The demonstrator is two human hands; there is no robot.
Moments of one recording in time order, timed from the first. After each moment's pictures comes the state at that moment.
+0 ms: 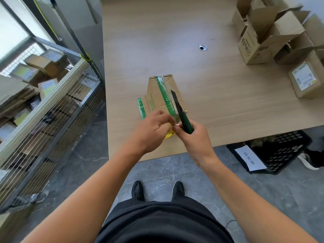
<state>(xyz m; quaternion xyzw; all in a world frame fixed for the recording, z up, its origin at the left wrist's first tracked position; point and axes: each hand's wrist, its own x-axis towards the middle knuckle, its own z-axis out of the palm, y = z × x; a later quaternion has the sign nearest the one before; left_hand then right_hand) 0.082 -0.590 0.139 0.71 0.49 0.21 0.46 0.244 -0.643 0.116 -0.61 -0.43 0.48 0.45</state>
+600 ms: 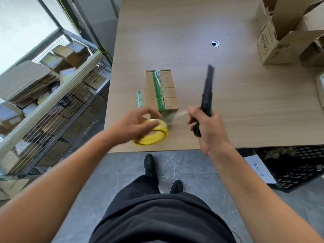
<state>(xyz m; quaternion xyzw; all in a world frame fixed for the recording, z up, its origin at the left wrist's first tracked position) 0.101 -0.607 0.148 0.63 0.48 0.20 0.58 0.342 -0.616 0.118 -0.56 -0.28 0.59 0.51</state>
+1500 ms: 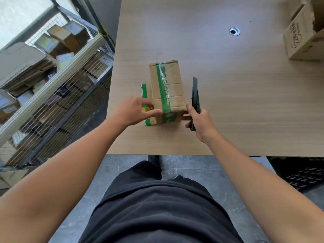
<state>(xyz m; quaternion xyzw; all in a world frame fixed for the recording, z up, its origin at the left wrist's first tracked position) 0.062 -0.511 0.052 0.76 0.59 0.11 0.26 0.315 -0.529 -0.008 -0.63 -0.31 0.61 0.36</state>
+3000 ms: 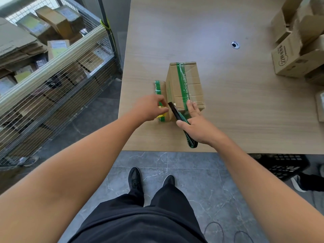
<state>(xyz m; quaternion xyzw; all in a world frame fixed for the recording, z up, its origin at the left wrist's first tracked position) 0.017 -0.504 0.028 0.71 0.60 0.08 0.36 0.221 -0.565 0.081 -0.63 -0.67 0.38 -0.10</state>
